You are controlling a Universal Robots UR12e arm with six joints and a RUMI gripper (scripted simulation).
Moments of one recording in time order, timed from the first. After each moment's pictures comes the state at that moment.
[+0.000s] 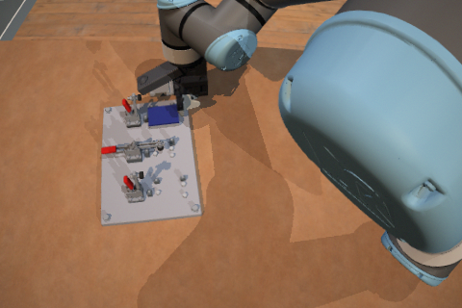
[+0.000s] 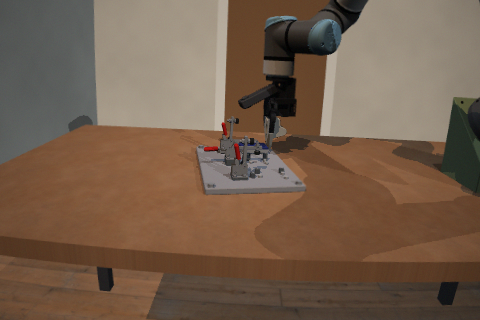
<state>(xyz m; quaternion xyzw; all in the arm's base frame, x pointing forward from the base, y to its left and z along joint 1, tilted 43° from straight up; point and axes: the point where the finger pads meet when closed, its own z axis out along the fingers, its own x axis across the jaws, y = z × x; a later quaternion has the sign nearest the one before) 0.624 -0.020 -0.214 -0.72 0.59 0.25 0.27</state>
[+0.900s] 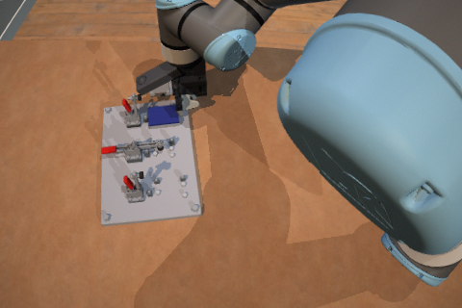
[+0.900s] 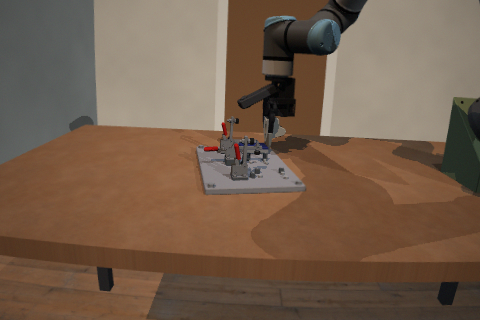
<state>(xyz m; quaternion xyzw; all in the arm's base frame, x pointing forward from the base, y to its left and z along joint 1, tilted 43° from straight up) 0.626 -0.019 -0.214 -0.72 0.59 0.25 0.27</state>
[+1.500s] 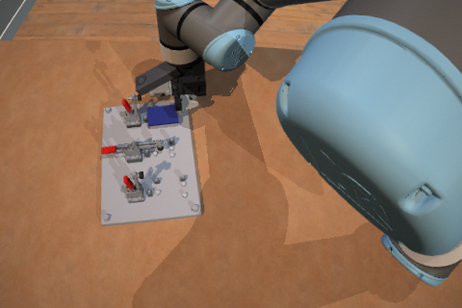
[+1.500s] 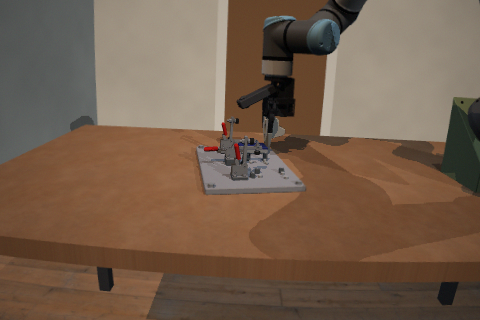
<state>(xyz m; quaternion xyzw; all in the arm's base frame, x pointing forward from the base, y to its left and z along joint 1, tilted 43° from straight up) 0.628 -0.019 -0.214 -0.72 0.59 0.25 0.27</state>
